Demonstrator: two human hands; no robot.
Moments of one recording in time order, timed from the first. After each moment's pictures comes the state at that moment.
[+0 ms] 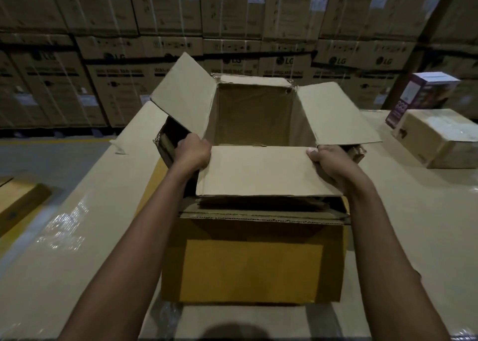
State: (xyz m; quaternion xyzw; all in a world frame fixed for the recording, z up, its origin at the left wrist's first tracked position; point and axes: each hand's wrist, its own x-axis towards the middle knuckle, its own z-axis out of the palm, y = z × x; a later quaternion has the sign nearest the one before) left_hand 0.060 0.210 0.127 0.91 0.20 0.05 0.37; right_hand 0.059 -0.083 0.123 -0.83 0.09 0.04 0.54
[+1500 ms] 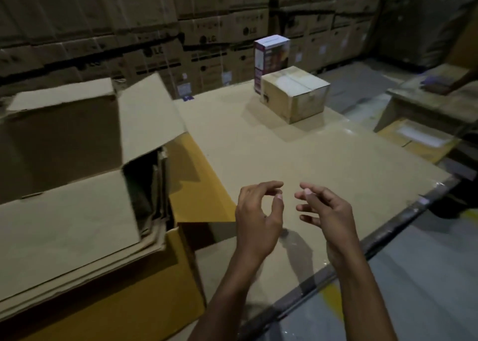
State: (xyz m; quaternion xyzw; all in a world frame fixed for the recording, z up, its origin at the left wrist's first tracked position) left_hand -0.045 -0.246 0.035 0.78 -0.22 0.10 0.57; right_hand -0.101 -0.383 0.035 -0.62 0.26 -0.21 0.71
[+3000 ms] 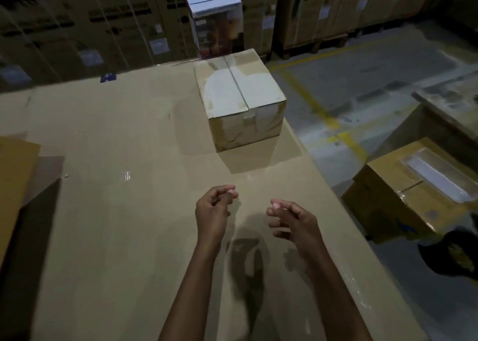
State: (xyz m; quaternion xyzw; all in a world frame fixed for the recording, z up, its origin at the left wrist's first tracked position) left_hand 0.242 -0.728 -0.057 0.70 0.15 -0.07 0.69; right_hand 0.172 -0.895 -0.055 -0.61 0.28 0.03 0.74
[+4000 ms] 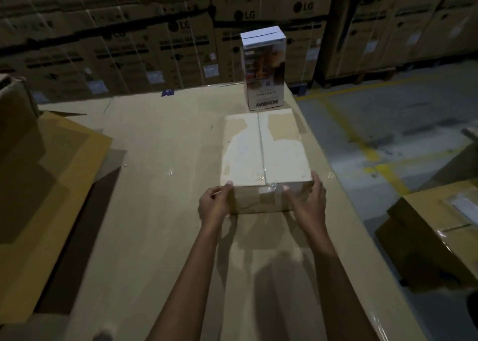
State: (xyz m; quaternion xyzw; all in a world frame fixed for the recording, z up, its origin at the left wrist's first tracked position) left_hand 0.249 -0.676 -0.080 0.68 0.28 0.01 0.68; right_hand 0.218 -0.891 -0.059 -0.80 0.20 -0.11 0.56
